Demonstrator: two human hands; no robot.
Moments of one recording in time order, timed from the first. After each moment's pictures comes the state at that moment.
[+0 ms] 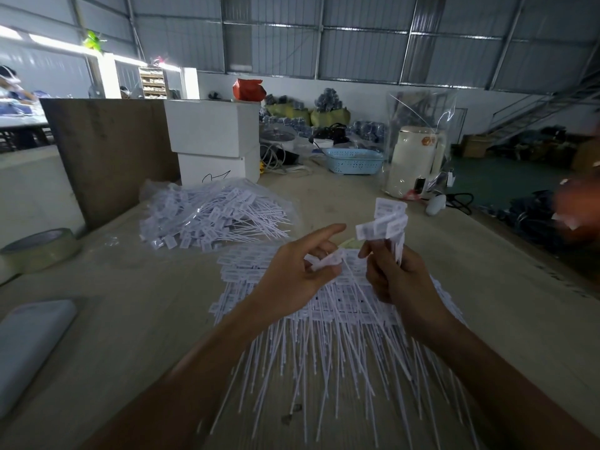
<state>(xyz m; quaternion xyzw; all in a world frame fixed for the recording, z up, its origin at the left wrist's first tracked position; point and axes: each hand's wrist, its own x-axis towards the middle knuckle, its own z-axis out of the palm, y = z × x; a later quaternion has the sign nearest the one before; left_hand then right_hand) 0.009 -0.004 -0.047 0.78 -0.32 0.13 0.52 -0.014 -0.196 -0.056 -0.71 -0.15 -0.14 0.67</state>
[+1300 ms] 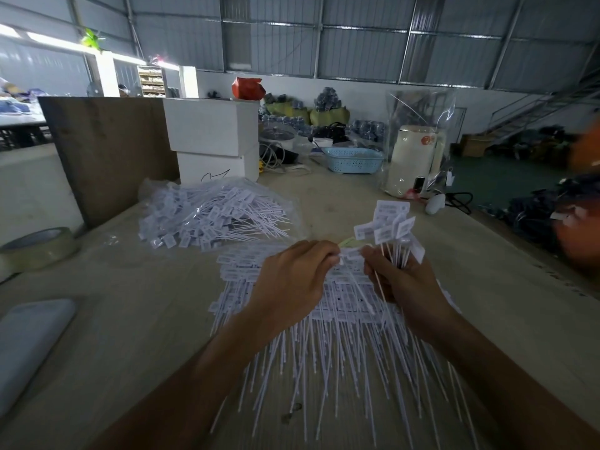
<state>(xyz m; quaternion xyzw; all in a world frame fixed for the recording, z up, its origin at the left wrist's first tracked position) 0.003 -0.007 -0.056 0.83 -0.32 0.37 0.27 -0.009 -0.203 -0.059 -0.72 -0.13 -0.14 0.67</state>
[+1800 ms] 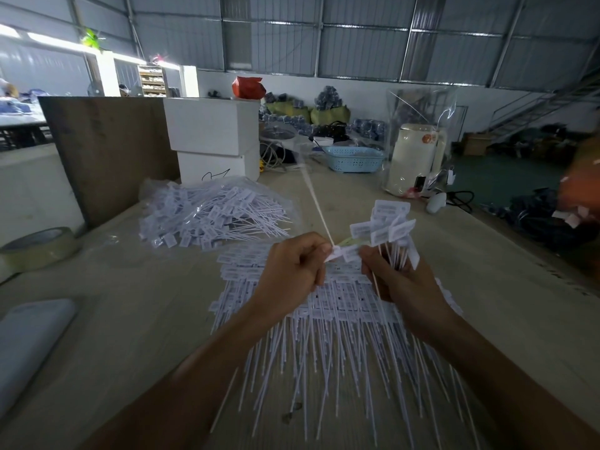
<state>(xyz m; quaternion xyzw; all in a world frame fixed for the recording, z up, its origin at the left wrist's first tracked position) 0.011 -0.008 -0.054 0.76 -0.28 0.20 0.55 -0.018 -0.198 -0.055 -0.74 -0.15 -0.16 0.64</state>
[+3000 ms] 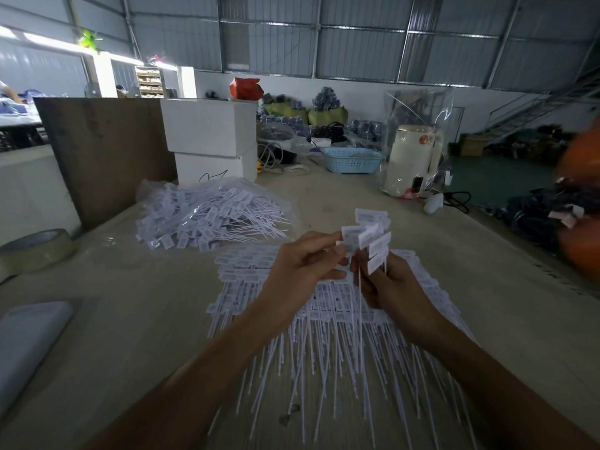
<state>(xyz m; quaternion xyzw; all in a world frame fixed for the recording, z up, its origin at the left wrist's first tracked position) -0.001 -0.022 -0.049 0.61 -0.25 0.03 0.75 -0.017 -0.191 -0.060 -0.76 -0.22 -0.12 0.59</state>
